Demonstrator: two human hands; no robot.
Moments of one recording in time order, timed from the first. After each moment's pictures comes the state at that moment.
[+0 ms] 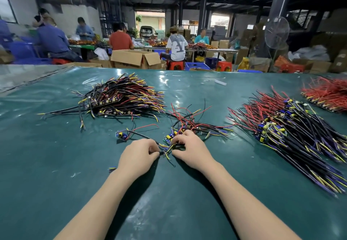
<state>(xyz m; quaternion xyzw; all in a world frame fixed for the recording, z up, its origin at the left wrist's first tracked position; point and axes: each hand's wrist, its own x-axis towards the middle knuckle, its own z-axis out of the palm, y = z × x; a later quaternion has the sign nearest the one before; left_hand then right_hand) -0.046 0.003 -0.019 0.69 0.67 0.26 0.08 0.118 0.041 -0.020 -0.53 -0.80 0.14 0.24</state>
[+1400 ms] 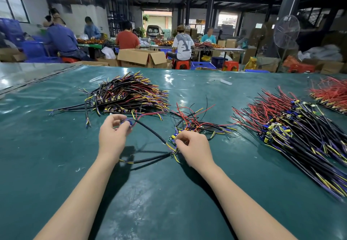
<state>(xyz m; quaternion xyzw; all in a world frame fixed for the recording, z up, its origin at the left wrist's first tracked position) -0.086 0.011 -0.002 0.42 0.55 0.68 0.24 0.109 0.022 -0.015 -0.52 -0.73 0.17 0.40</state>
